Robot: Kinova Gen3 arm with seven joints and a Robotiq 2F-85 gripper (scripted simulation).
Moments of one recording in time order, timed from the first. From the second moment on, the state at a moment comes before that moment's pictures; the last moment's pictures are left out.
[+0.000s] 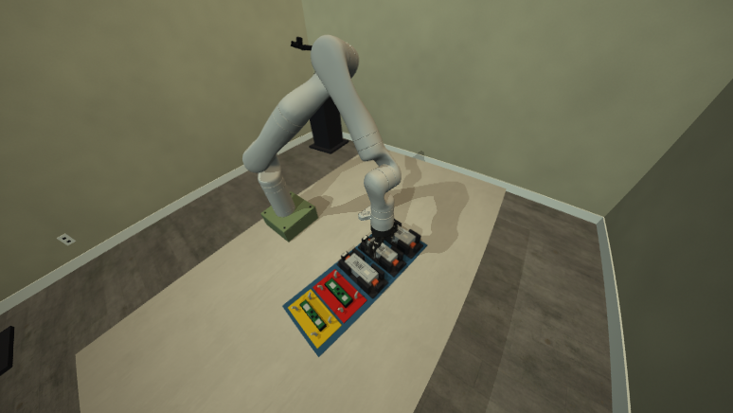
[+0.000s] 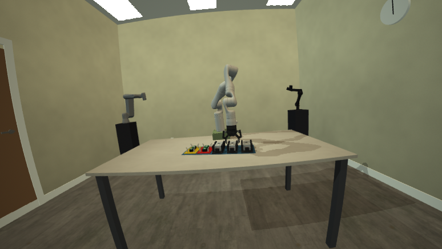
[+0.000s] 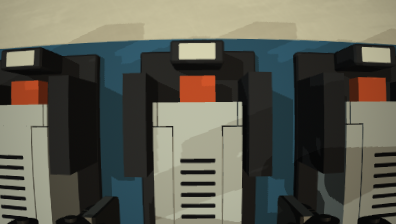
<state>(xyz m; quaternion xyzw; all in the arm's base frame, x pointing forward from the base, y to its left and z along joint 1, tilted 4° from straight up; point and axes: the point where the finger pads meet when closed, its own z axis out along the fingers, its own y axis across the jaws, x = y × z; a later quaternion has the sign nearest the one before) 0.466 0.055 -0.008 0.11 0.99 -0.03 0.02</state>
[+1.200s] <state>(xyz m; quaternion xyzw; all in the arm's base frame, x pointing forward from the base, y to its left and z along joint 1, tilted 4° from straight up) 0.467 0.054 -0.028 0.11 0.99 -0.03 0.02</state>
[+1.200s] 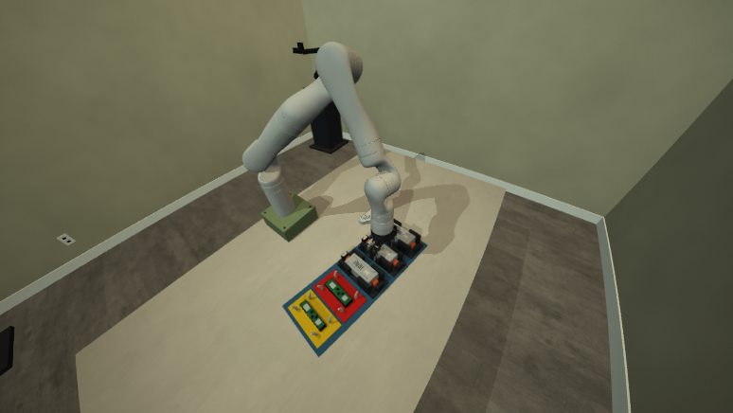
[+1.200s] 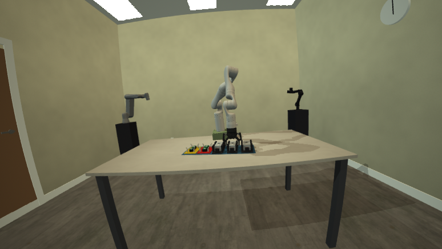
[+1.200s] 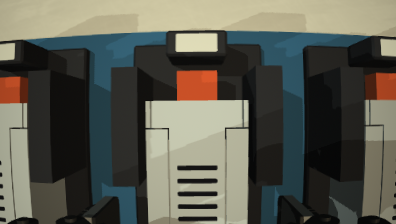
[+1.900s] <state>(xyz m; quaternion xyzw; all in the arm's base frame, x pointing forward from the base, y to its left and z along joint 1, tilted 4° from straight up) 0.467 0.054 -0.028 0.11 0.99 -0.03 0.02</state>
